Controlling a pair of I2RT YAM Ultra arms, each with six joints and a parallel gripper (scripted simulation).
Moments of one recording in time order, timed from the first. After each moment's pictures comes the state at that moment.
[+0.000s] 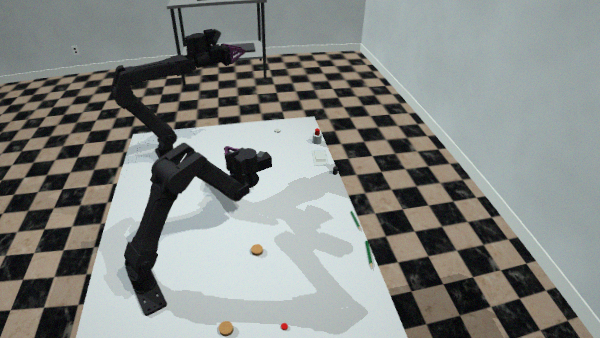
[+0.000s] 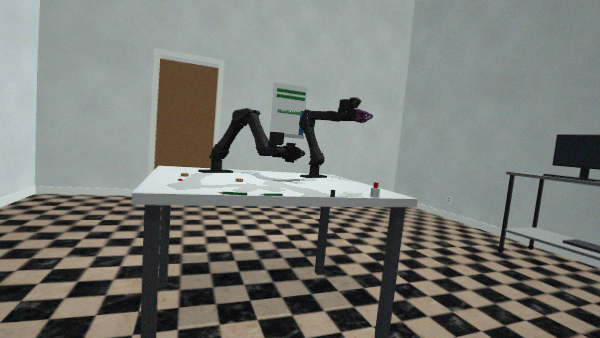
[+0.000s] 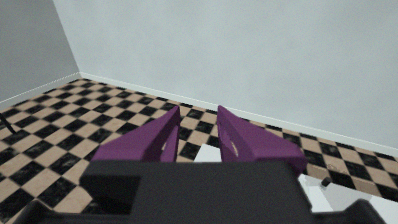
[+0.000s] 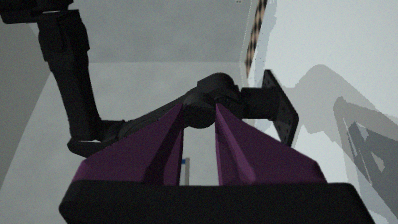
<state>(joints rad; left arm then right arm) 0.00 1.06 1.02 0.05 0.04 -0.05 0.20 2.22 1.24 0.98 -1.31 1.57</state>
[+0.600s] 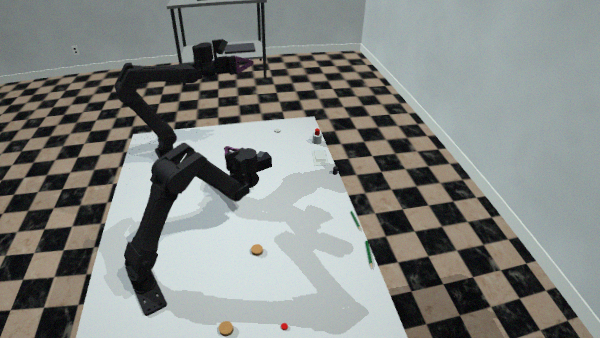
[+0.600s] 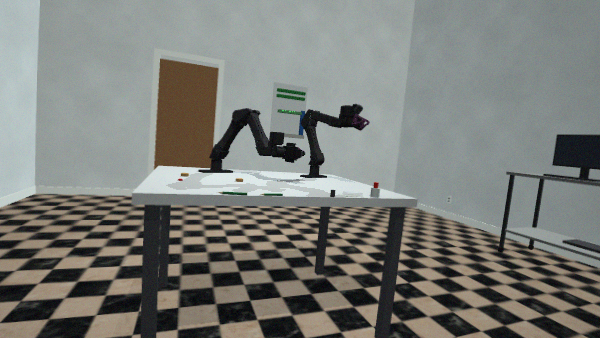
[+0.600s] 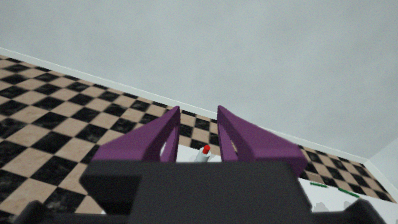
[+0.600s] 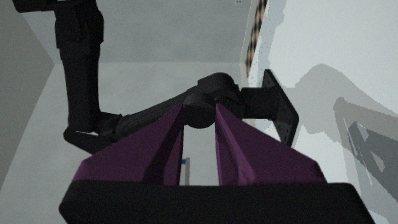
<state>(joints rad) -0.04 1.12 0.90 0.24 0.25 -0.28 0.20 2.22 1.24 0.98 -1.31 1.57</state>
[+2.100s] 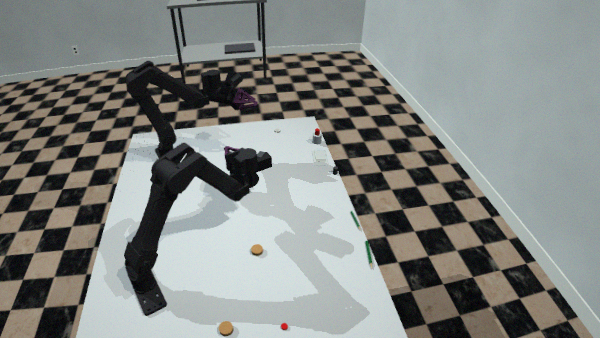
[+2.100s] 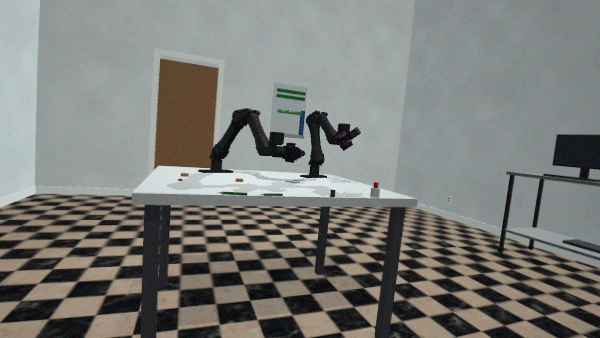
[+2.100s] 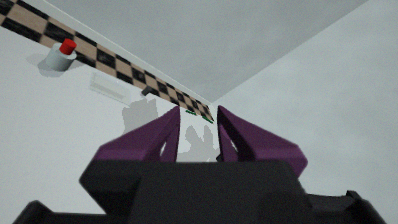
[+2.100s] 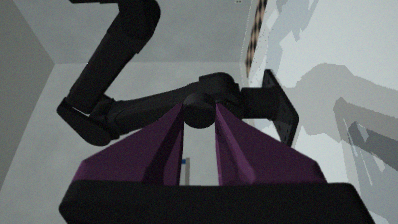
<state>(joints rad) -0.14 1.29 0.56 0.72 0.78 -0.88 0.20 2.22 1.24 0.98 -1.31 1.57</state>
